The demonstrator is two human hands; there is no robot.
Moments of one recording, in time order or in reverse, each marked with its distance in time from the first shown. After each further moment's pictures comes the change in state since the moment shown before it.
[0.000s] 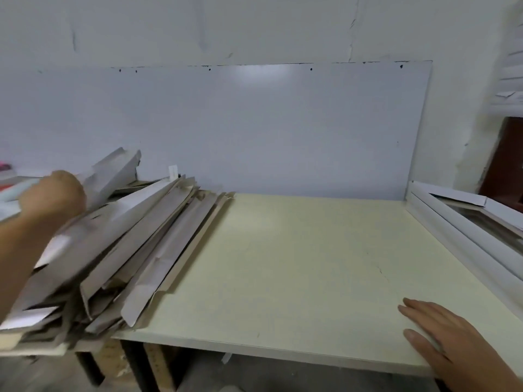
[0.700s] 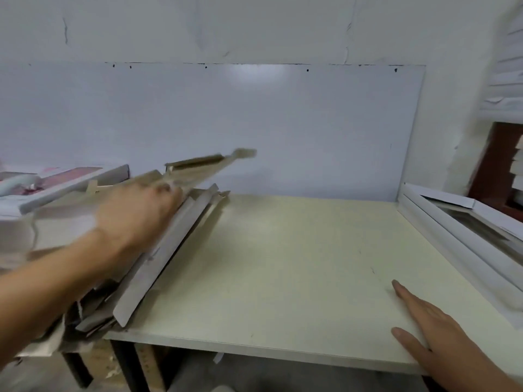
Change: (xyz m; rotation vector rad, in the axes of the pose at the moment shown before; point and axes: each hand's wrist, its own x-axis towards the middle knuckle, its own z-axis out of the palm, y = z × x) left_hand -0.172 0.093 -0.013 0.339 0.455 0.900; right_hand -0.002 -0.011 -0.009 0.137 0.042 -0.022
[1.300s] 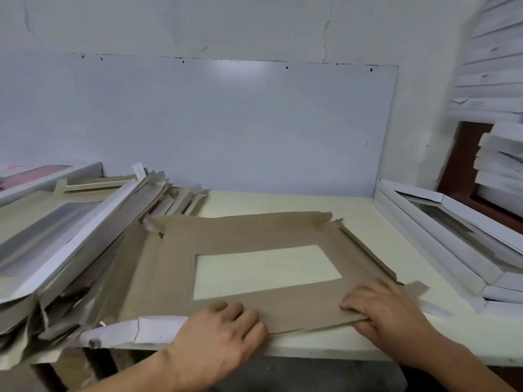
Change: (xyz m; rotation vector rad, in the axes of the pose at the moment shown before) left_hand -0.087 0.165 0.019 -0.382 0.282 0.613; right_hand 0.020 -0.037 -0.015 -0.289 -0.026 -0.335
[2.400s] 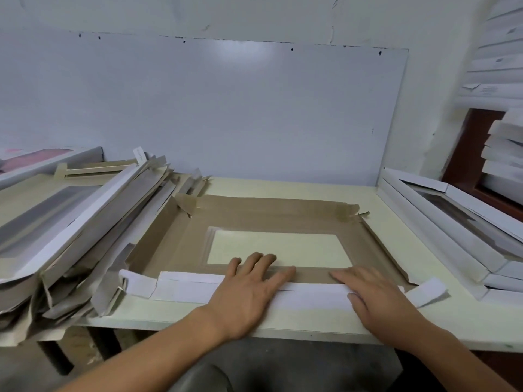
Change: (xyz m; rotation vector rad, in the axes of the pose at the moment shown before) left_hand 0.032 0.005 0.050 -0.339 -0.497 -0.401; right_hand 0.006 -0.004 0.021 0.180 -0.037 0.138
